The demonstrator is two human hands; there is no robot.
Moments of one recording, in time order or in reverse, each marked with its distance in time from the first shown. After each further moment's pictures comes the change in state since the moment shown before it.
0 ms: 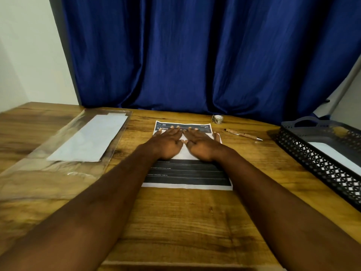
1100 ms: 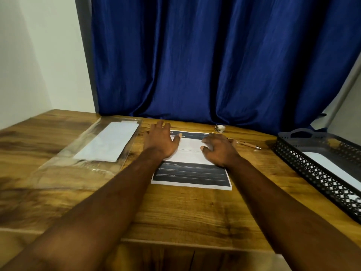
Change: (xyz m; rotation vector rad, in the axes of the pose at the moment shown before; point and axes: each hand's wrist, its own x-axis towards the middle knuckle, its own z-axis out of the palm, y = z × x) left_hand -0.024 -0.008 -0.012 0.020 0.452 -0.326; right_hand -0.026 0.035 0.002 0.072 0.323 0.048
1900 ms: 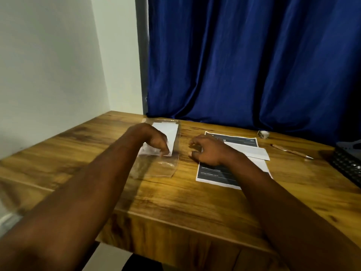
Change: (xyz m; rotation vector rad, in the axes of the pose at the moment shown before) left_hand -0.020 -0.134 -0.118 0.123 -0.779 -0.219; right_hand -0.001 -0.162 -0.005 0.085 -0.198 -0.376
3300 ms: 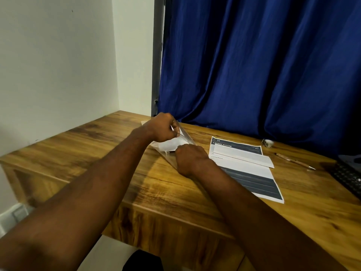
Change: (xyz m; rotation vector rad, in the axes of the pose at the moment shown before) left_hand -0.006 -0.026 0.005 -0.290 0.701 0.510; right_hand -0.004 -0.110 0.025 -0.461 0.064 -0.106
